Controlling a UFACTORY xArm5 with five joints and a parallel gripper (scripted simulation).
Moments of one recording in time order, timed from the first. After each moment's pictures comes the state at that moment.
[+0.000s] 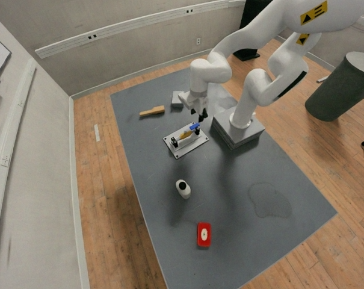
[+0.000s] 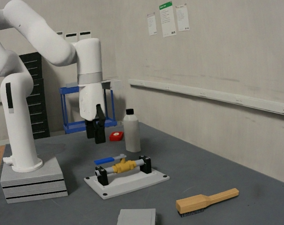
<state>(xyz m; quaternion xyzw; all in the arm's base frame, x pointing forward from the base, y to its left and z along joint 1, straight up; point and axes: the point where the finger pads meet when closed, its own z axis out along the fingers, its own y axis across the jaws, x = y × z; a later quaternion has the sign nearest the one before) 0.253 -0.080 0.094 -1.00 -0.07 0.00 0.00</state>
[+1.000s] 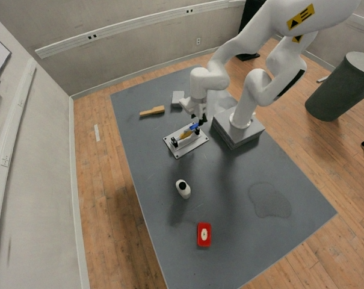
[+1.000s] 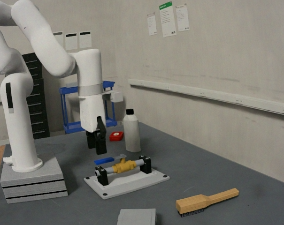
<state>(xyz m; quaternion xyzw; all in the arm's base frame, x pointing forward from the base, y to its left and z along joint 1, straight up) 0.252 -0.079 0.060 -1.00 -0.07 0.00 0.00</state>
